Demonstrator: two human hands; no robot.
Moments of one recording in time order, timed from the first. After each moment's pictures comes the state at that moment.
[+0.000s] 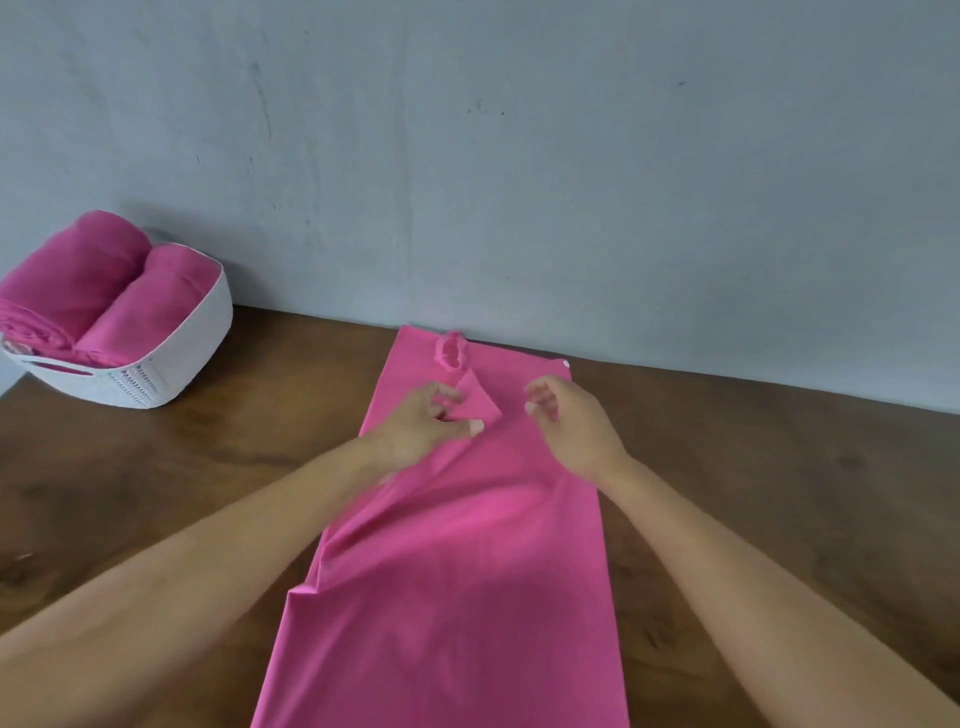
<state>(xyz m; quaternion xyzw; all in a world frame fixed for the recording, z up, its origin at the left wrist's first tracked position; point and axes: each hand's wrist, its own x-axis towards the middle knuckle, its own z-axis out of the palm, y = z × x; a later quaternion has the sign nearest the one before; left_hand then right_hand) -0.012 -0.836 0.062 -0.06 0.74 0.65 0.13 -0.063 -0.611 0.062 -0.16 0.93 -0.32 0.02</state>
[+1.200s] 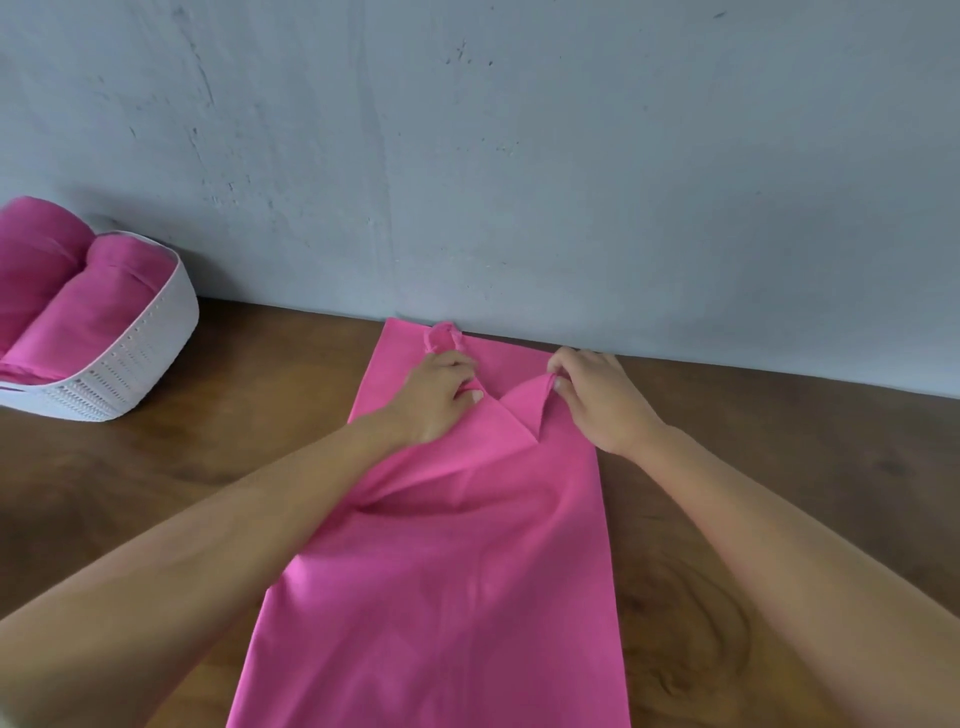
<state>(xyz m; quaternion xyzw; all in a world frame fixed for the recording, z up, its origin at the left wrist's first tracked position) -0.109 -0.840 0.004 0.14 0.95 0.28 0.01 -0.130 -0.583 0.062 -0.28 0.95 -0.14 0.00</state>
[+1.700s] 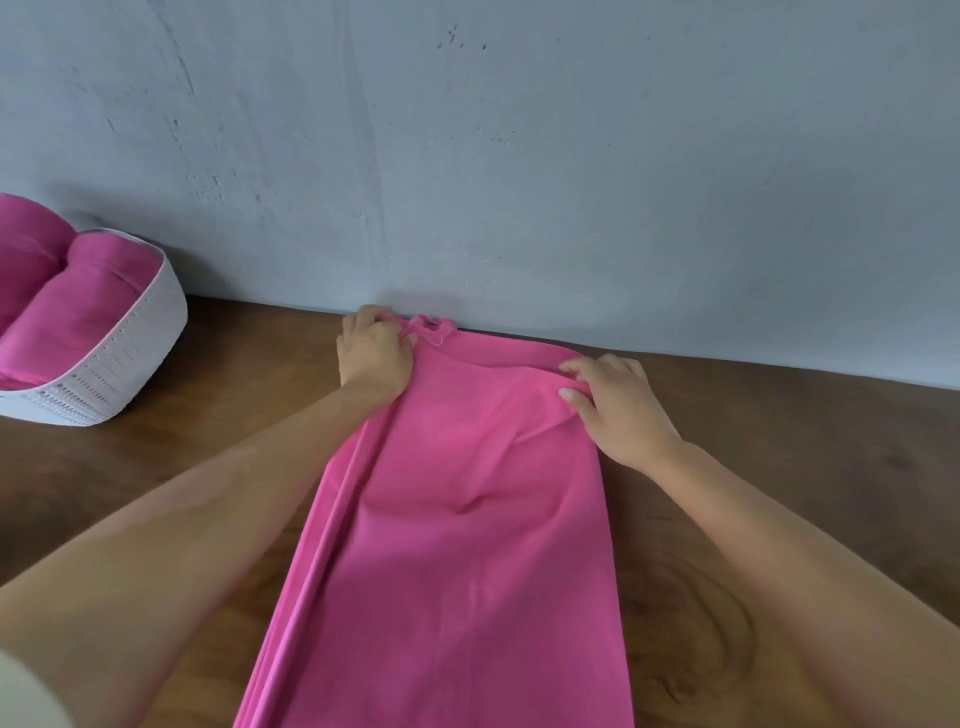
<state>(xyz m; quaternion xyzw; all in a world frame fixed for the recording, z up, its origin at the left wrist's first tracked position) -0.135 -0.878 0.012 -0.13 0.95 0.25 -0.09 -0.122 -0.565 0.053 -0.23 0.97 -0.11 0.00</state>
